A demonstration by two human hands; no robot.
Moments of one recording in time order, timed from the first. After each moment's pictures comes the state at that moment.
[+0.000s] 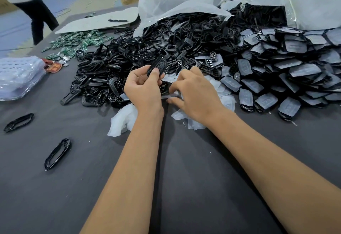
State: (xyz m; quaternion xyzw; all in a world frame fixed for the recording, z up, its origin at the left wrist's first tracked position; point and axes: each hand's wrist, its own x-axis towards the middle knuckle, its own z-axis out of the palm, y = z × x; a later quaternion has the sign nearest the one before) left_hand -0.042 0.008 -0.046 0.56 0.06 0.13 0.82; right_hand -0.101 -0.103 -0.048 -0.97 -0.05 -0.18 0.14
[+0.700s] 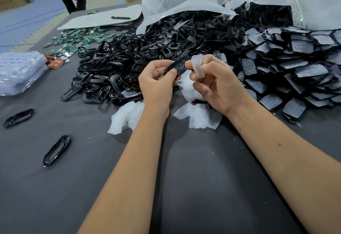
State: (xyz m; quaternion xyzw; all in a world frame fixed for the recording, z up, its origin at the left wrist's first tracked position) left_hand -0.052 0.004 -0.041 0.64 -0.06 0.05 0.76; right_hand -0.104 -0.136 -0.036 -0.46 -0.02 -0.07 0.88
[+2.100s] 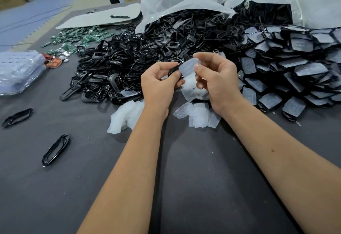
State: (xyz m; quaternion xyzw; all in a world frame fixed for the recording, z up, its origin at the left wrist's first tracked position) left_hand -0.046 0.006 -0.054 0.64 -0.10 0.00 0.76; right_hand -0.098 -0.128 -0.046 -0.61 0.07 -0.25 0.75
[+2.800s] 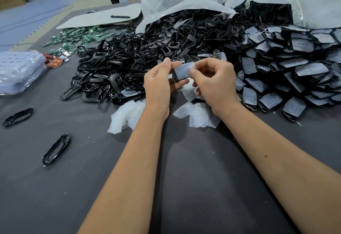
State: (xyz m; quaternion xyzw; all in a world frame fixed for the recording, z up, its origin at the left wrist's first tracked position) left_hand -0.051 0.003 -0.046 0.58 -0.08 -0.05 0.81; right_hand -0.099 -0.124 -0.051 -0.75 0.10 -0.30 0.58
